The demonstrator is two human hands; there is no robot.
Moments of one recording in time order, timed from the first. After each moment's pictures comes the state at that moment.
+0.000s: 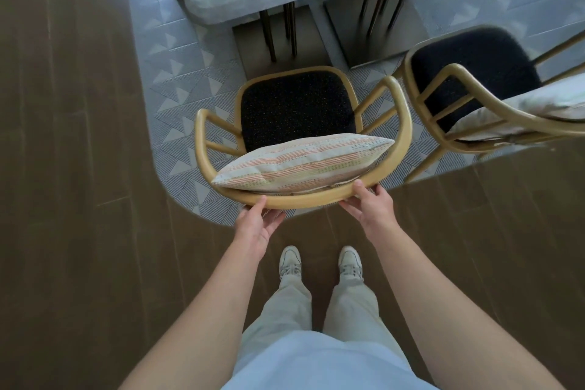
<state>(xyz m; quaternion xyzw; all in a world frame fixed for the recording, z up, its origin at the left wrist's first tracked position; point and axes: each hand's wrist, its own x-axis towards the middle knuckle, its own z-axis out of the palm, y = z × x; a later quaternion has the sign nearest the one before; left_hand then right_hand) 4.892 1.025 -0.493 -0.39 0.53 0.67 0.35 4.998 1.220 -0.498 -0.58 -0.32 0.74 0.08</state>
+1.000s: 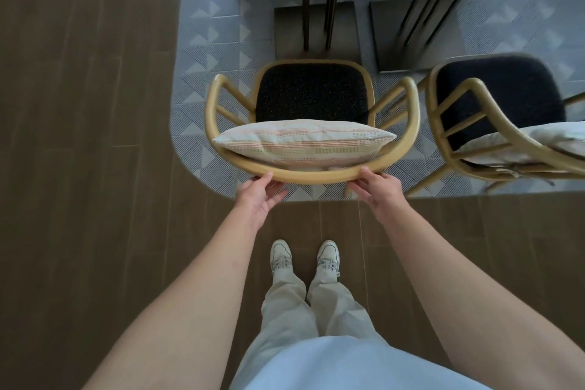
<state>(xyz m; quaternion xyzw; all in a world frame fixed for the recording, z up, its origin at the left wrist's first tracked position) 4.948 1.057 -0.493 -0.38 0.53 0.70 0.30 5.024 1.280 -0.484 -0.54 -0.38 0.75 -0.03</state>
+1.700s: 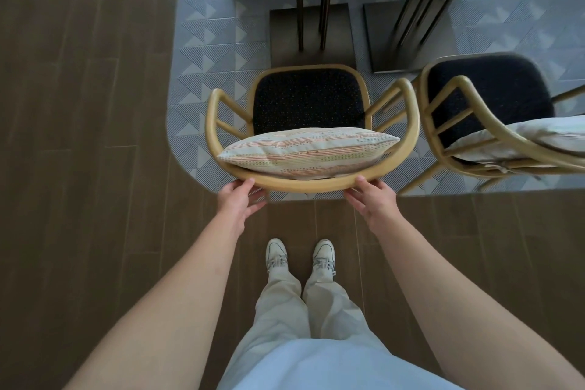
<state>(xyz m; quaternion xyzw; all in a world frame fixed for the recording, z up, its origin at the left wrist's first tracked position) 4.965 1.039 -0.496 -0.37 0.63 0.63 0.26 5.058 1.280 -0.488 -0.55 -0.38 0.75 -0.01</state>
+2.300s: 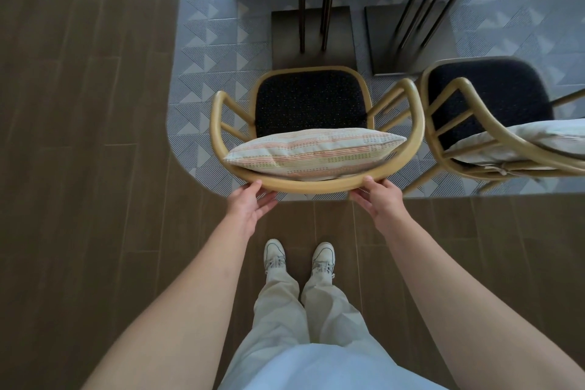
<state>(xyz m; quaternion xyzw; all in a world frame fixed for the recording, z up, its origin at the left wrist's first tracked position) 4.980 1.052 -0.501 -0.39 0.57 0.67 0.28 5.063 1.291 -0.489 -0.55 -0.42 0.72 -0.03</state>
